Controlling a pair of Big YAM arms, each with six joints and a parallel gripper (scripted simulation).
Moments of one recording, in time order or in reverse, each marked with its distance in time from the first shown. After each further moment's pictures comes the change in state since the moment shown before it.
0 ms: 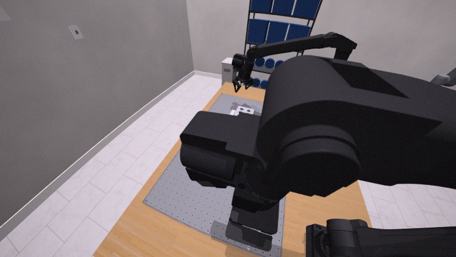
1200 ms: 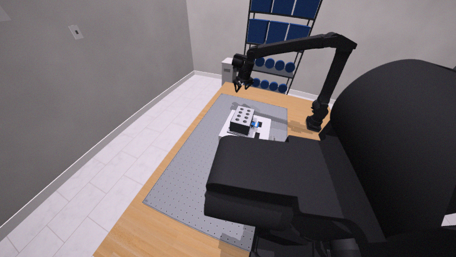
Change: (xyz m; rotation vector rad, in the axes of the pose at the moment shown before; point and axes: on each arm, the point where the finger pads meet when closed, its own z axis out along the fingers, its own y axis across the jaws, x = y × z) left arm 0.036 0.028 -0.013 0.006 -0.041 0.021; right arm 0.000 0.000 0.000 0.000 0.000 -0.002
